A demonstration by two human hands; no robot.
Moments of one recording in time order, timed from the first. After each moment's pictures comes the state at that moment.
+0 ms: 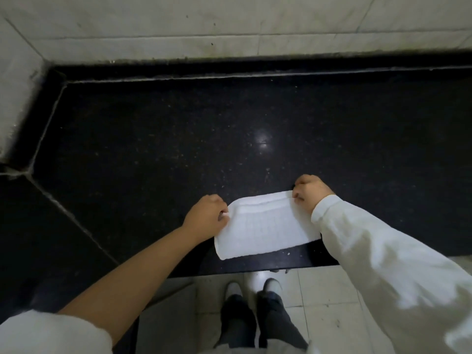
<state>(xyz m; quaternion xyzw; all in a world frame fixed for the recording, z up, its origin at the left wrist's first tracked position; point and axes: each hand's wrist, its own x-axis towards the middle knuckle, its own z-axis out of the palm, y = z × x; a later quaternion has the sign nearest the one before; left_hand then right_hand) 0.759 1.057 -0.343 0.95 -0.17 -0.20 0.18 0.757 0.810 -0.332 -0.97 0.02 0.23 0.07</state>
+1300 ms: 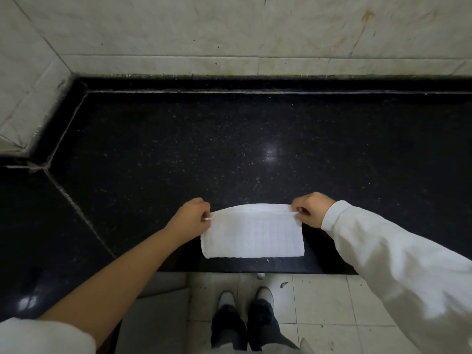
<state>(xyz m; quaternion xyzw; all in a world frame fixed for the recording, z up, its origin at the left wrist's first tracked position) 0.741 1.051 -0.316 0.96 -0.11 -0.19 0.20 0.742 0.772 -0.292 -0.95 -0.13 0.29 0.07</state>
